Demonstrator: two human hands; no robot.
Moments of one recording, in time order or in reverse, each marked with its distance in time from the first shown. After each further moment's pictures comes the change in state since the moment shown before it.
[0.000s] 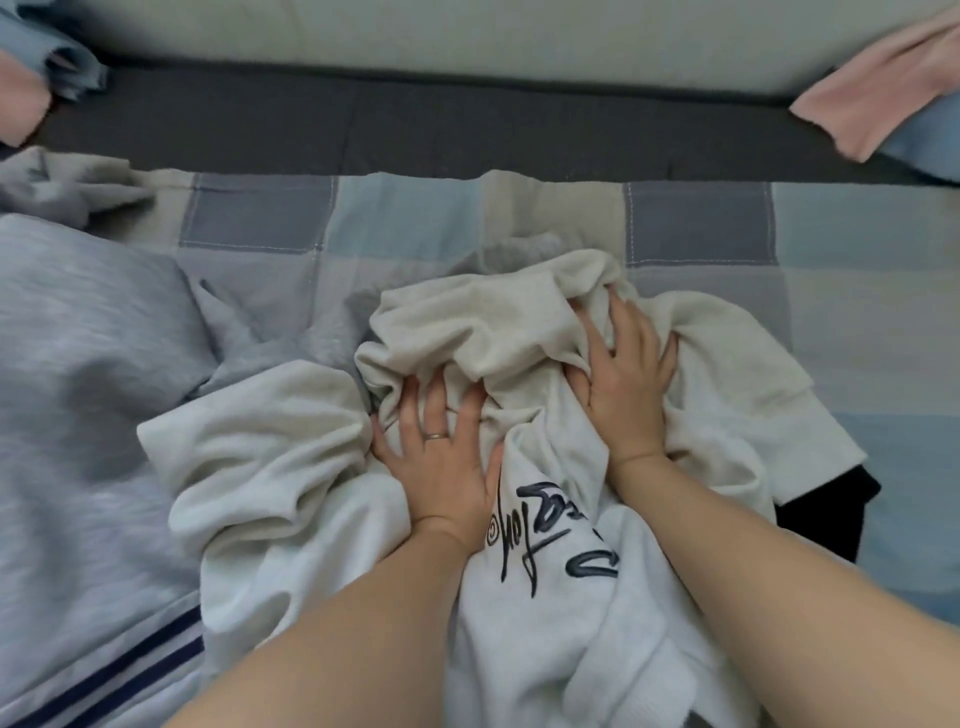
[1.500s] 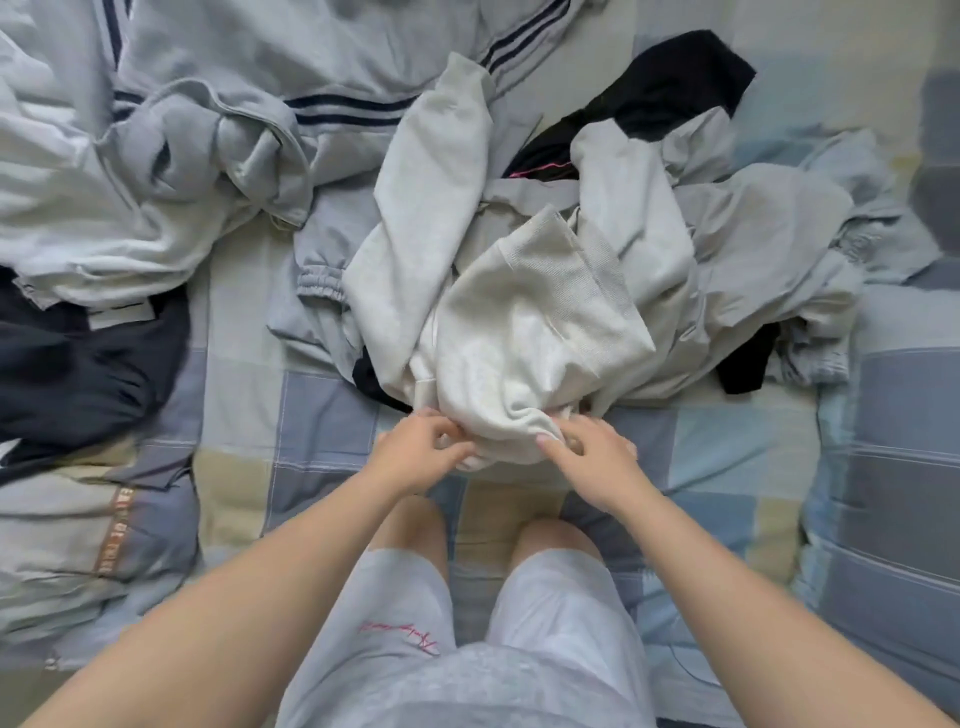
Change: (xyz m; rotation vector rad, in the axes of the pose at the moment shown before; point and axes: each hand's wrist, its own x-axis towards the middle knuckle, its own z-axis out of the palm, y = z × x) left_hand -0.520 -0.108 -0.284 -0.423 -0.946 -0.200; right_hand -0.571 -0.154 -0.277 0.219 -0.962 0.355
